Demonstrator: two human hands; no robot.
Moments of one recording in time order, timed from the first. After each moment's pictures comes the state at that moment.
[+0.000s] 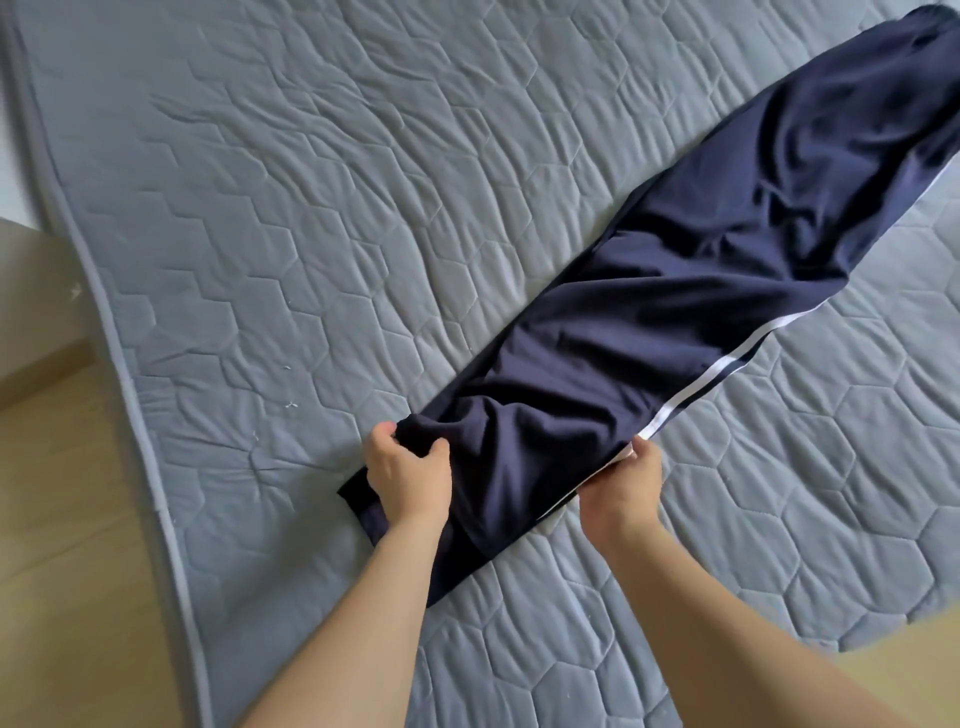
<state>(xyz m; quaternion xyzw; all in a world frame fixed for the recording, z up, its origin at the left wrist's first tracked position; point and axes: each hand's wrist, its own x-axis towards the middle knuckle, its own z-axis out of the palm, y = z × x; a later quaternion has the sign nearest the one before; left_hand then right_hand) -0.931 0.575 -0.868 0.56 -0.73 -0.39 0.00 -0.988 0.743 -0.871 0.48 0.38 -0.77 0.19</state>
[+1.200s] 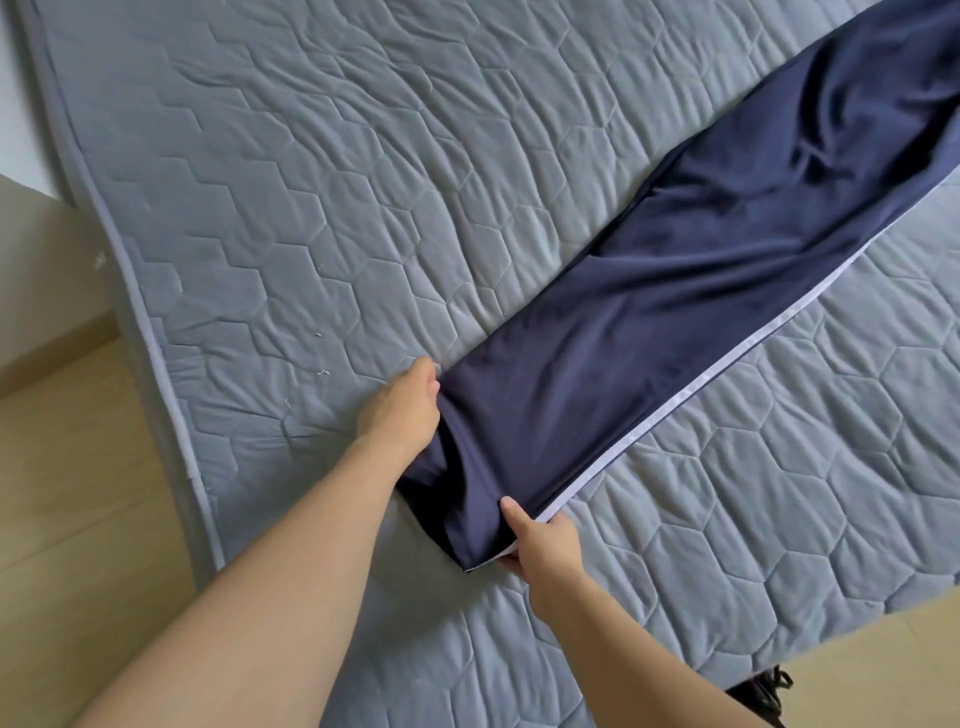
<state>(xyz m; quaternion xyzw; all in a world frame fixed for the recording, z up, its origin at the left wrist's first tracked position) -0.938 0.493 -0.865 0.26 -0.91 -0.20 -0.24 -0.861 0.676 -0.879 0.44 0.56 -0.58 0.40</state>
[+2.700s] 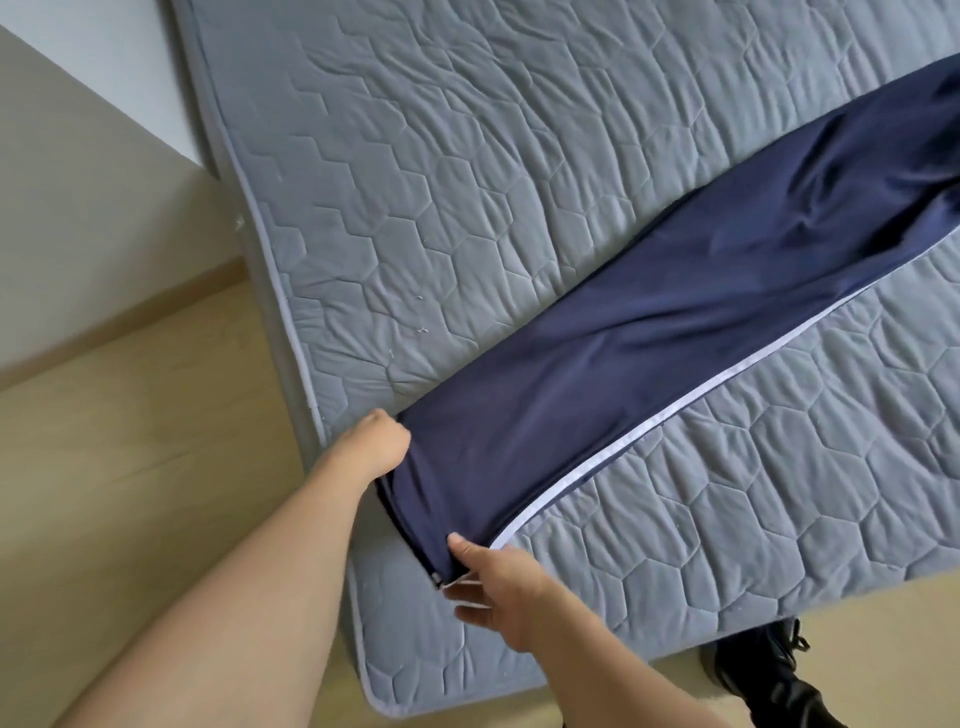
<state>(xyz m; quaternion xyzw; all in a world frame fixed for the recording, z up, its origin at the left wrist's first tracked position) -0.822 0.415 -0.777 0.42 -0.80 -0.16 -0.40 -0.775 0.613 -0.771 0.33 0.46 -0.48 0.67</state>
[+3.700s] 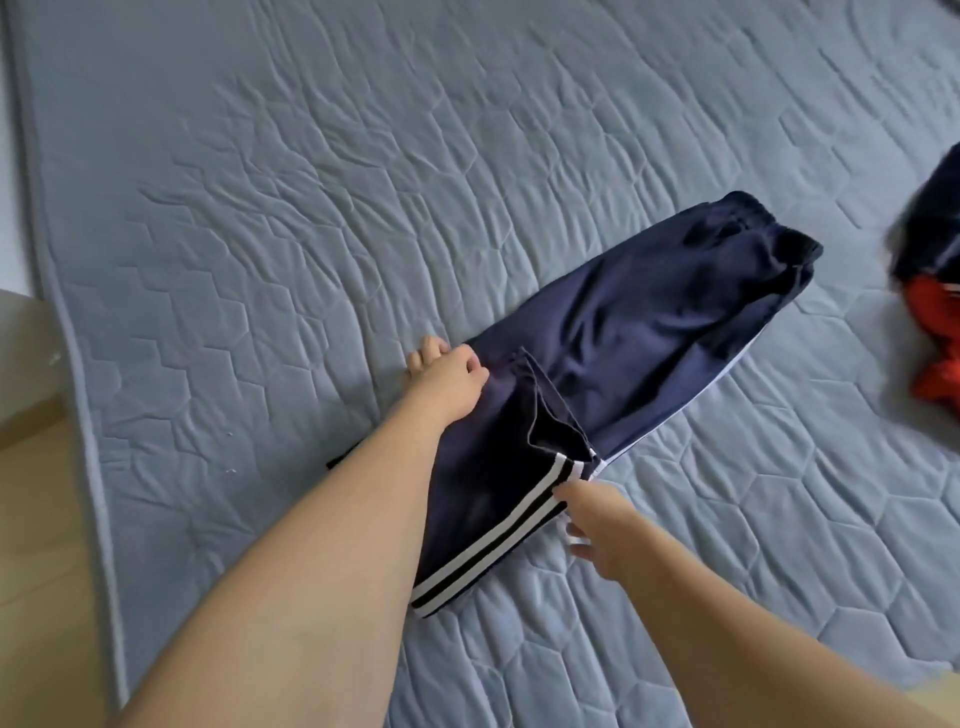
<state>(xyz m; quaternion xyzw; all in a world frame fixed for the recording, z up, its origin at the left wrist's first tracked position) -1.145 0.625 -0.842 0.29 -0.89 -0.22 -0.27 -1.091 0.826 -0.840 0.36 0.64 -0.46 0.49</state>
